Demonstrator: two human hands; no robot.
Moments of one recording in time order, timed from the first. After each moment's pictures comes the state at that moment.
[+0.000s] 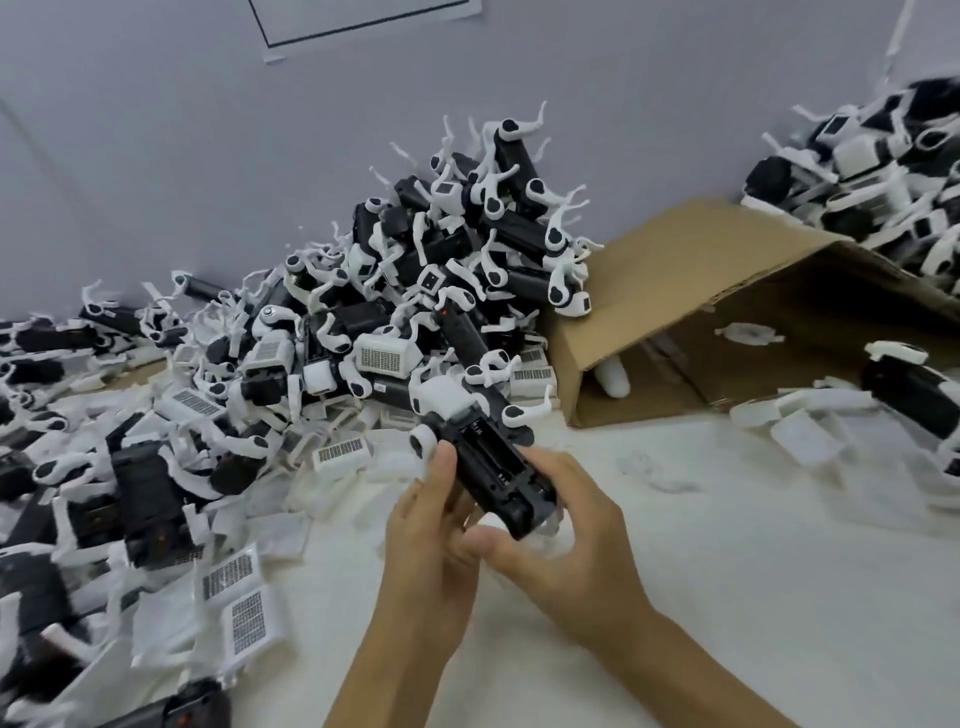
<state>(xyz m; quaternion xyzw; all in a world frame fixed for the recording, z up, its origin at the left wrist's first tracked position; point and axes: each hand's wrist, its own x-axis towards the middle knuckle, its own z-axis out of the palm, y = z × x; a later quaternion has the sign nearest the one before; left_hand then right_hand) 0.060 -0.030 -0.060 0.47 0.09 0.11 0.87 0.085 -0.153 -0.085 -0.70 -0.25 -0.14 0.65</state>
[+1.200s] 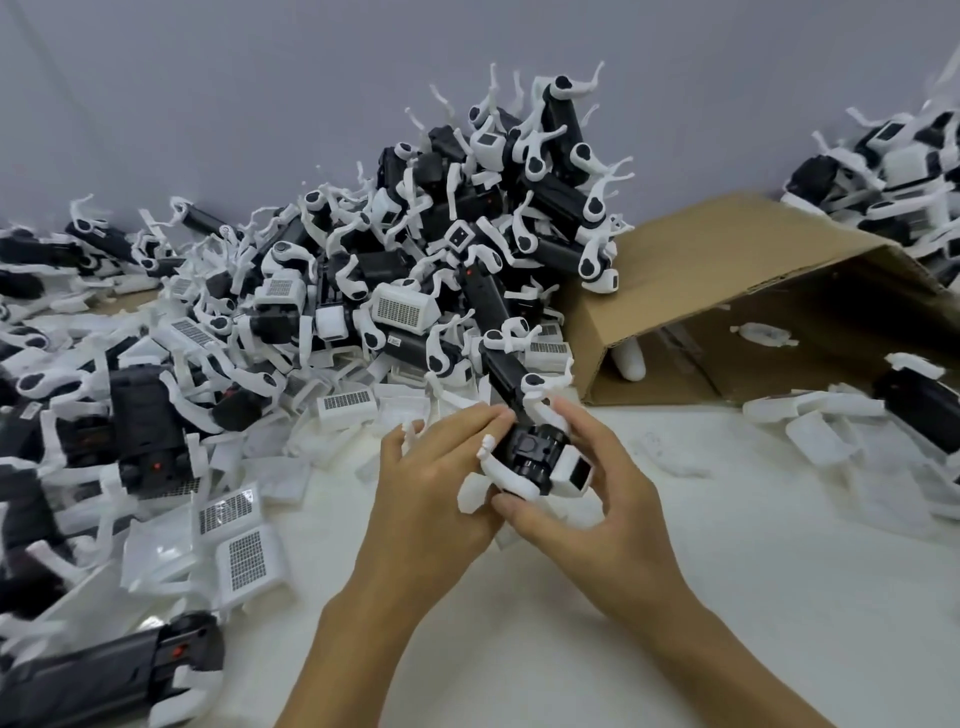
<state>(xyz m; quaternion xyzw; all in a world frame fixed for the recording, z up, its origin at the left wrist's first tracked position) 0.058 0.003 -0.077 0.88 -0.13 0.37 0.26 0.079 -0.162 -0.082 -0.75 -0.23 -0.09 0.61</state>
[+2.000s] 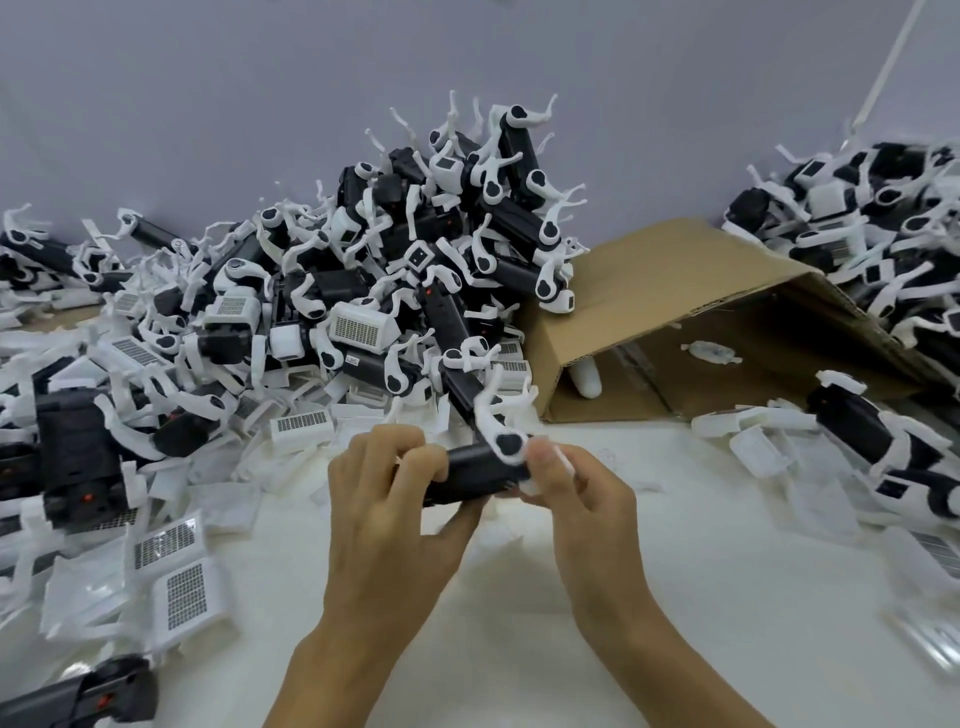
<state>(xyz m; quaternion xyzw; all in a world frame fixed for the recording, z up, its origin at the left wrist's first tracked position) 0.057 -0.014 -0.078 0.81 -0.11 0.51 0.26 0.082 -0.161 -0.068 -0.67 -0.09 -0.07 0.73</state>
